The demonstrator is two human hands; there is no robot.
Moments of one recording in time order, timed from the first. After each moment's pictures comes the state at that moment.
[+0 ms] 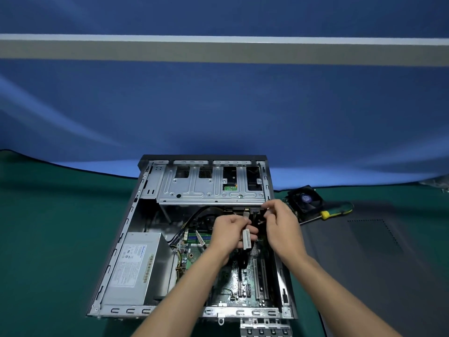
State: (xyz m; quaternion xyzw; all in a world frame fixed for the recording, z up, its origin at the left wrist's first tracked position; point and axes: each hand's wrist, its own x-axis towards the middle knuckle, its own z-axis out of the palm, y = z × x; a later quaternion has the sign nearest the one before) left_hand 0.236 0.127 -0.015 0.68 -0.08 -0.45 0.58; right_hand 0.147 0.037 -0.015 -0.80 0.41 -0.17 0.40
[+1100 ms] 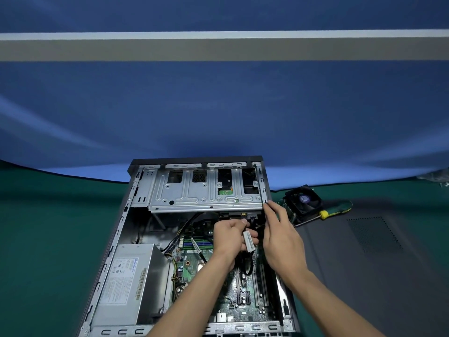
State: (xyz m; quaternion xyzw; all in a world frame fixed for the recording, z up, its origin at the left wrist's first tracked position) left_hand 0.233 0.106 -0.025 0.69 -0.01 -0.42 0.59; right_hand 0.141 0.036 -0.039 -0.88 0.39 -0.12 0.24
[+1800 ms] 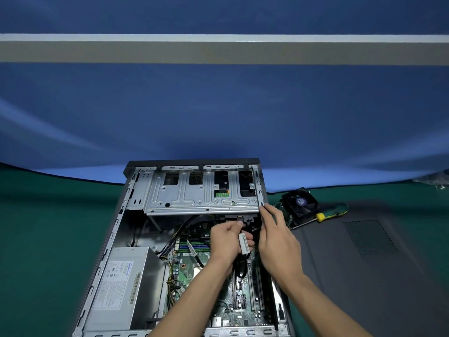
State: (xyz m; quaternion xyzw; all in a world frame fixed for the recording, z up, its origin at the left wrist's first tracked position) left_hand 0.230 0.104 -0.024 0.68 0.01 -0.40 0.62; right_hand 0.141 0.035 -0.037 -0.88 0.40 -0.11 0.23
